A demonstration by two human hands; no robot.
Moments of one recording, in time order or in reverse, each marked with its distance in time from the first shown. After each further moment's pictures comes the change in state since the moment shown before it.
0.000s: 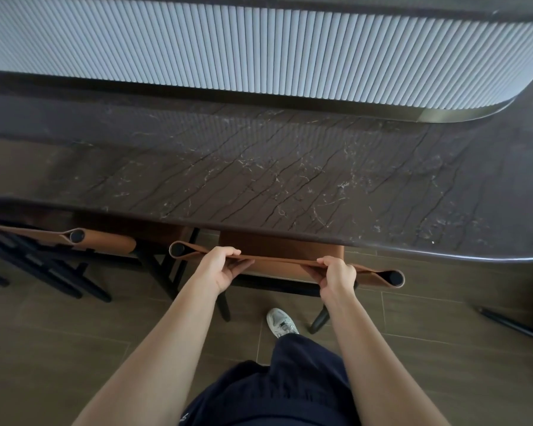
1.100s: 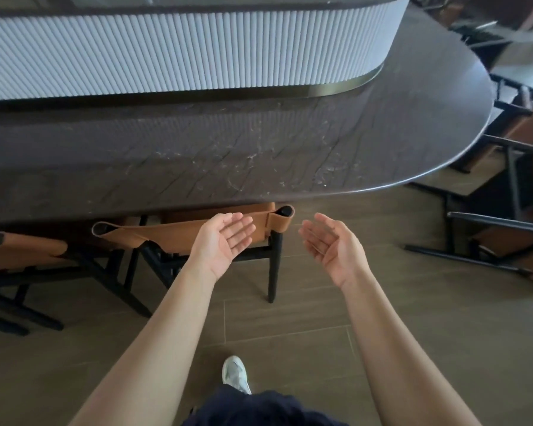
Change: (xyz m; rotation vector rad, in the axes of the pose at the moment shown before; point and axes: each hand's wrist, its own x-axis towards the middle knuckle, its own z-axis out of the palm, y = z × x) left_hand -0.120 -0.125 0.071 0.240 -0.423 0.134; right_hand -0.099 -0.069 -0.197 0.157 -0.297 -0.180
